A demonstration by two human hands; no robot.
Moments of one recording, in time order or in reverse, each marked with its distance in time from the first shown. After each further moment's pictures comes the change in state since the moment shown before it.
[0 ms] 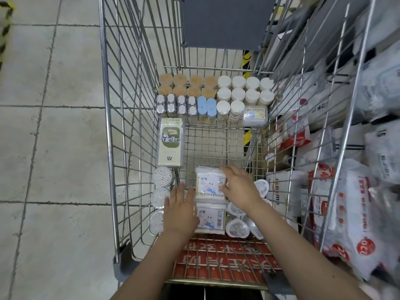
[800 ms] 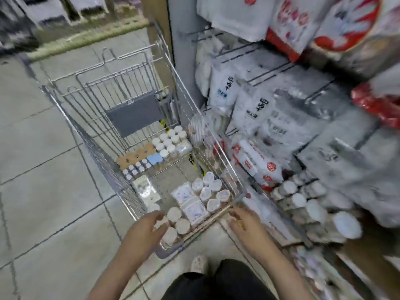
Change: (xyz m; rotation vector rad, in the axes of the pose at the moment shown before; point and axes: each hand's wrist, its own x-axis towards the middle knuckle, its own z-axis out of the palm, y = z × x) left_hand -0.212 -0.052 -0.191 -0.016 0.056 0.557; right_hand -0.325 -0.144 -0.004 0.745 0.648 0.306
